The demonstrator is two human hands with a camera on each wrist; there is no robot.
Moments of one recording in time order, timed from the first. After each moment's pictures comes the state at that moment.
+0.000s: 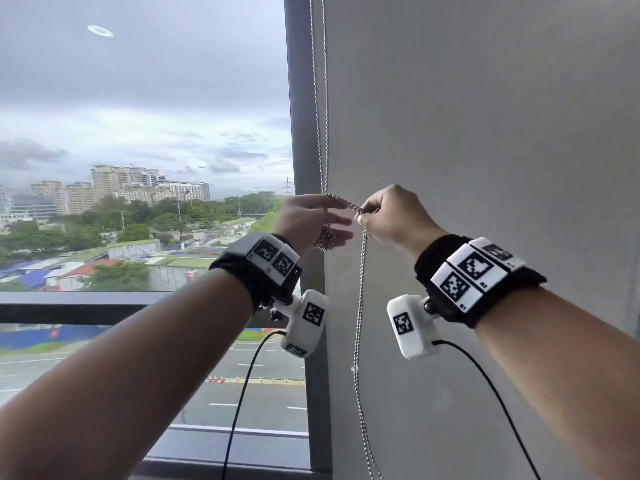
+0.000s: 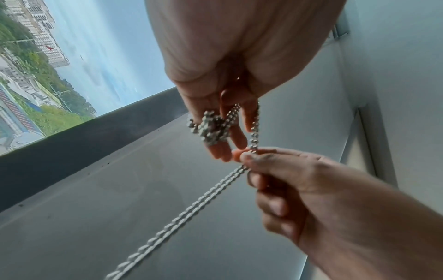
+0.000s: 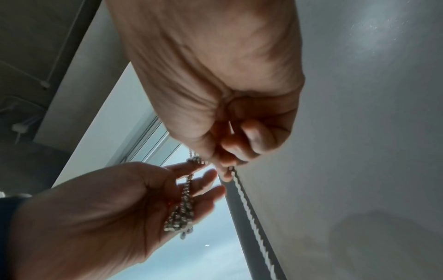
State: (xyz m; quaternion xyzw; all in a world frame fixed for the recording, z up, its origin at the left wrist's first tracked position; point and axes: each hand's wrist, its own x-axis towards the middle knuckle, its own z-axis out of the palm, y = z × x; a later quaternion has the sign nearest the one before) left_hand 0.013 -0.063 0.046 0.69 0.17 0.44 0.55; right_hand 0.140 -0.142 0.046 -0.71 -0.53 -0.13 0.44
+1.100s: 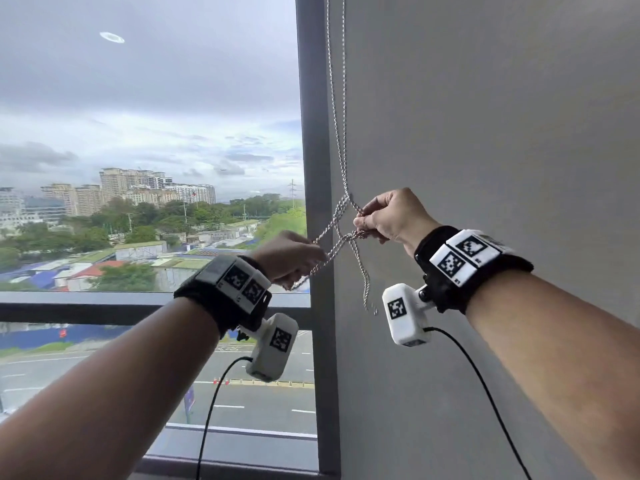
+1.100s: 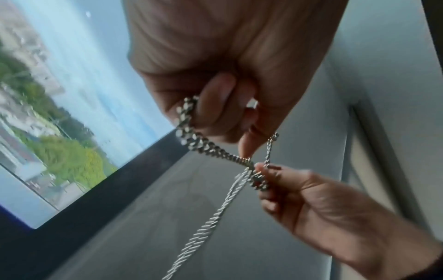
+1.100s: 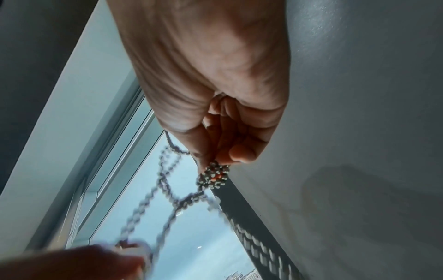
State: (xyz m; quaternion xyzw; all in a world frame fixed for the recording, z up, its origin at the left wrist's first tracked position) left_hand -0.034 -0.036 0.020 0.82 0.29 0.29 0.39; right_hand 0.143 -0.112 0.047 -0.66 -0.47 0.04 0.59
